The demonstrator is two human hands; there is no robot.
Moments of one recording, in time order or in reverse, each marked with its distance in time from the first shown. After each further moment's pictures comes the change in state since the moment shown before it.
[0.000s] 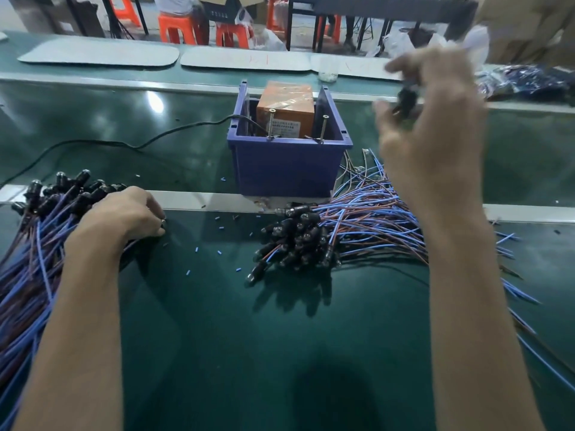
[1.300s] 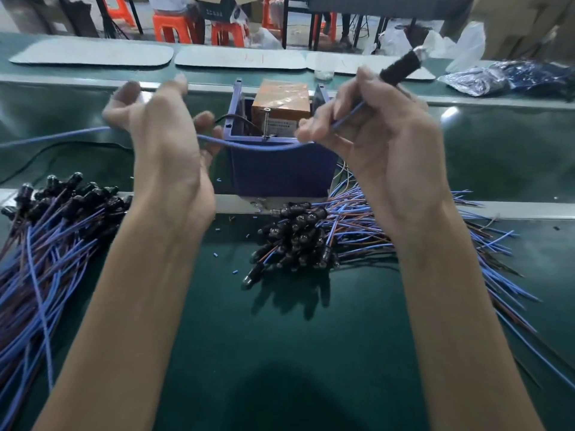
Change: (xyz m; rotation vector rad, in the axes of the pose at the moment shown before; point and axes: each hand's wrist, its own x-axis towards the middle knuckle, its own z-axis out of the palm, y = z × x) left_hand -0.091 0.123 -0.030 -1.729 0.281 0.155; right_hand -0.014 -0.022 0.012 1.310 -0.349 0.361
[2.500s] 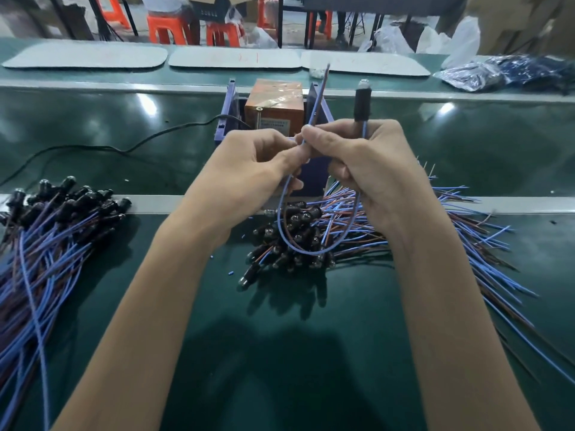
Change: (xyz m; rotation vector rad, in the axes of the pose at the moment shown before) left_hand -0.009 -0.032 0.004 0.660 -0.726 0.033; right_hand 0.008 0.017 -0.018 -0.379 0.237 0.205
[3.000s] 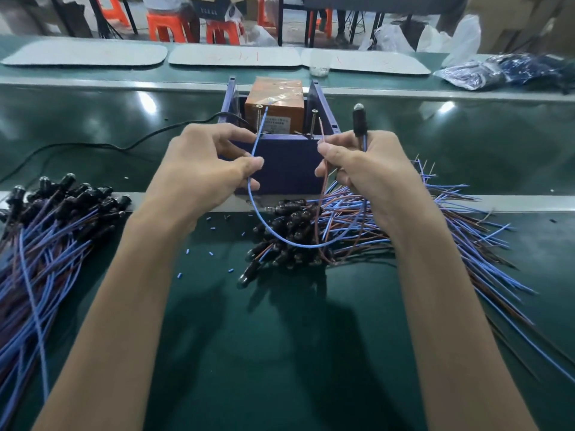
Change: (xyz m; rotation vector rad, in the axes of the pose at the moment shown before) left_hand 0.003 -0.016 -0.032 0.208 0.214 -0.049; right_hand 0.007 0.015 -0.005 -0.178 0.081 0.094
